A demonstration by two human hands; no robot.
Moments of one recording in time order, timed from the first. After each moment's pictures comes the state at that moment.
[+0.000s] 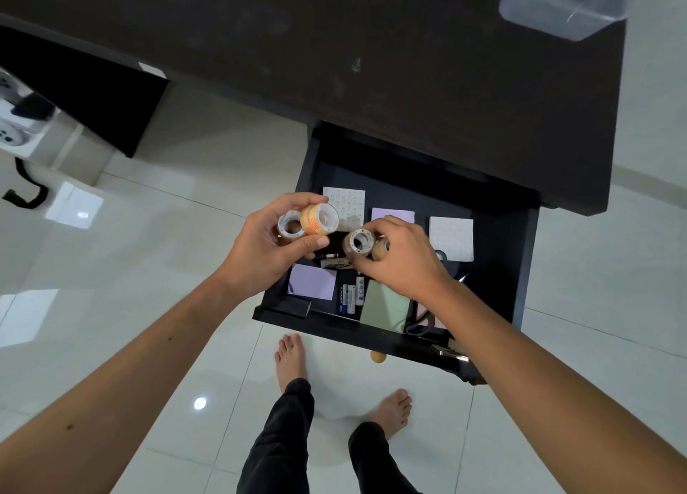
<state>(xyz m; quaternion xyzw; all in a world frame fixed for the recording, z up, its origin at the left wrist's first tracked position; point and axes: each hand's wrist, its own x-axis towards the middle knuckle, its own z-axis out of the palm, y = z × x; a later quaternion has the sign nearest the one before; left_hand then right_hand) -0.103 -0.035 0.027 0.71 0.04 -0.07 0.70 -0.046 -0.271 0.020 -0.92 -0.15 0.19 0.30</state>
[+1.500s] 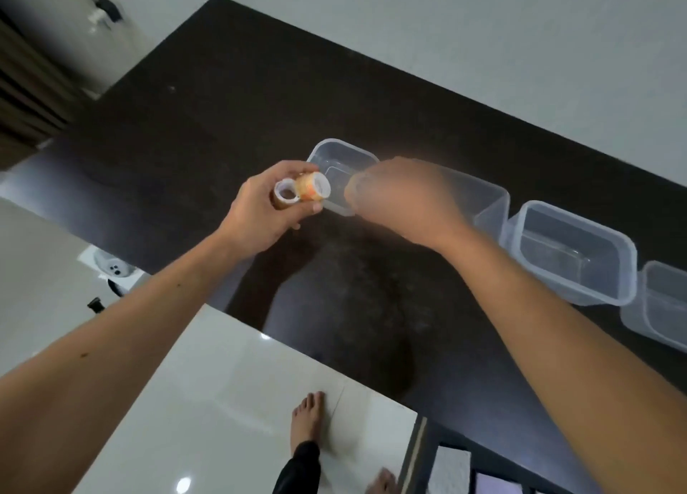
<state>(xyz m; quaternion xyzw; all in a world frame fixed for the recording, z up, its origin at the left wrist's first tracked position) 0.217 0.283 0.149 0.81 0.09 0.07 0.57 0.321 0.054 0.190 -0.89 -0.27 0.09 0.35</state>
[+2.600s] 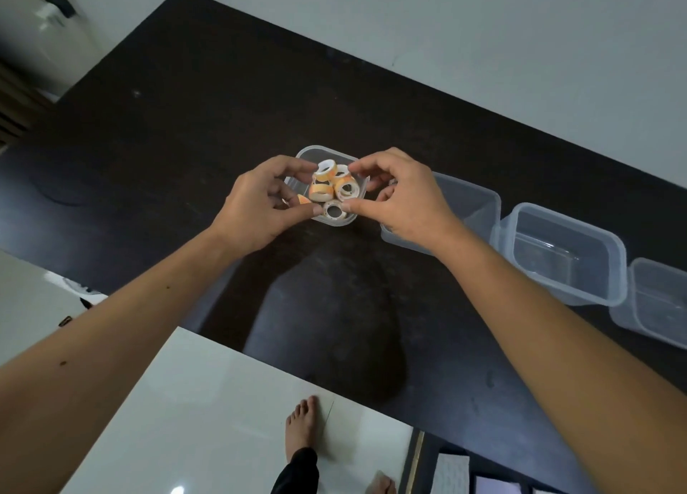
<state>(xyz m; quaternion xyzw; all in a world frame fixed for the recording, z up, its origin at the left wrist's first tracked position) 0.255 0.292 0.147 0.83 0.05 0.03 0.56 0.345 0.065 0.181 -0.88 -0.25 0.11 0.40</state>
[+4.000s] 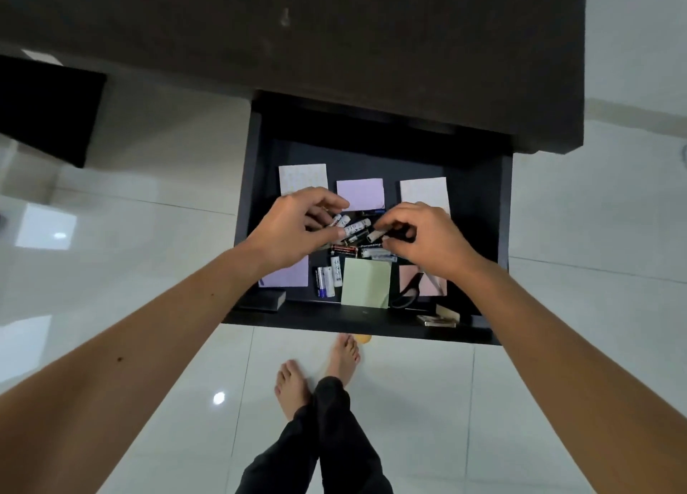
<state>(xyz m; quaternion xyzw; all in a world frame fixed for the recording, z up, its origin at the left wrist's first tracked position) -0.059 -0.096 -0.001 0.82 -0.01 -0.23 0.53 -0.044 -0.359 -0.014 -0.91 -0.13 0.23 0.32</state>
